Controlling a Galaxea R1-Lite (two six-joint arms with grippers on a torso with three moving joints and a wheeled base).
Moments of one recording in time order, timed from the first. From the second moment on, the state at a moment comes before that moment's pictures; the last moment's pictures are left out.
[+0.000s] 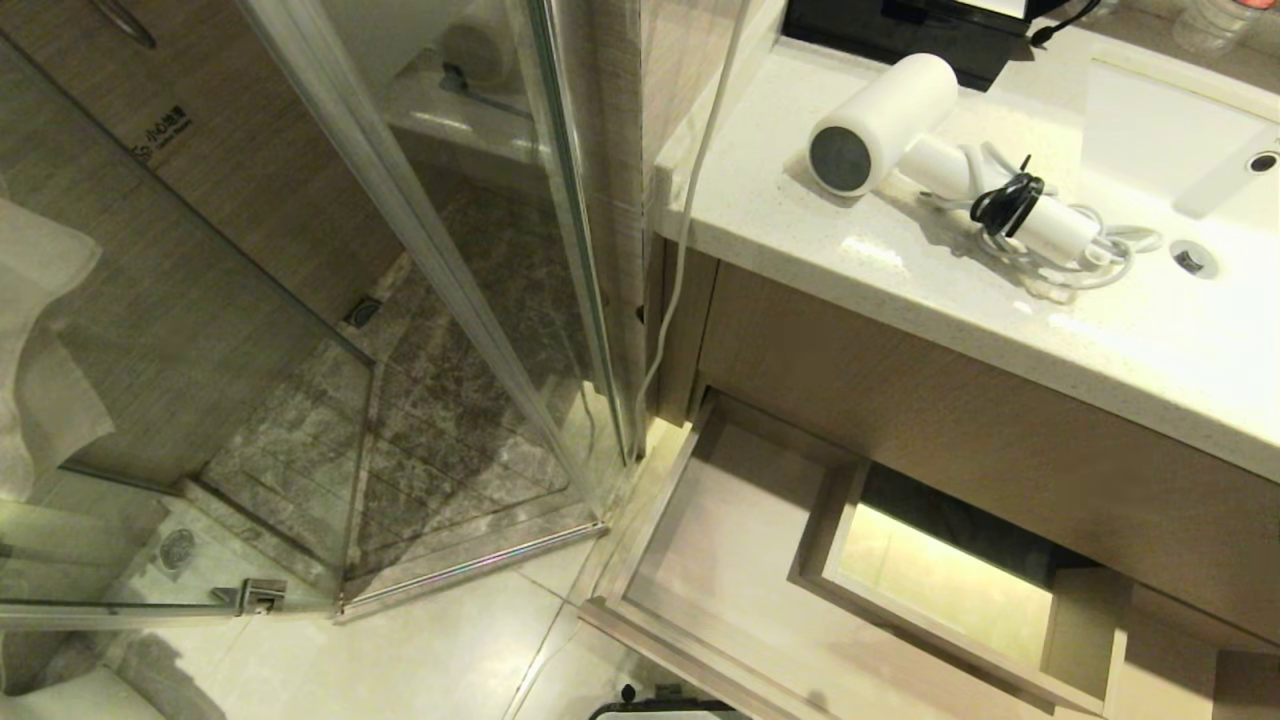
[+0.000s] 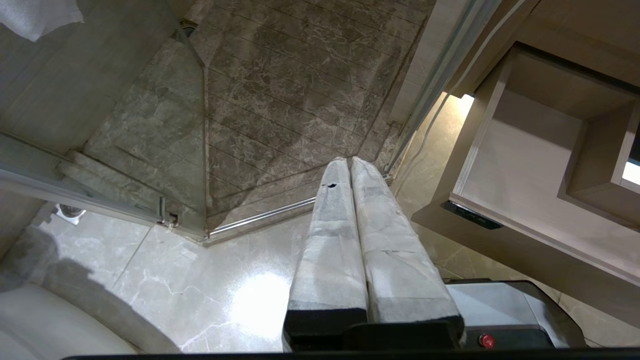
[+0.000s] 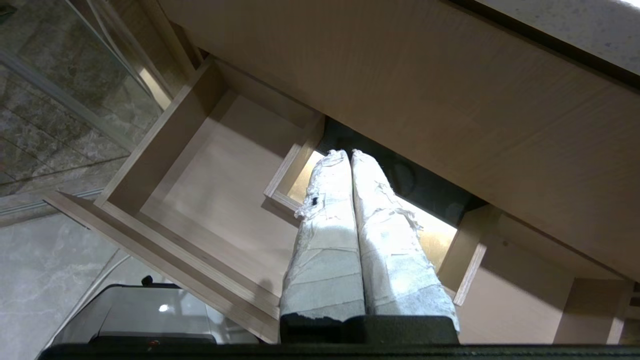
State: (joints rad) left arm 0.00 0.00 0.00 0.00 0.00 0.00; right arm -0.01 0.00 0.00 -0.07 0.01 -0.09
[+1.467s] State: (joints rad) left arm 0.00 0.00 0.00 0.00 0.00 0.00; right arm -0.01 0.00 0.00 -0.05 0.01 -0.10
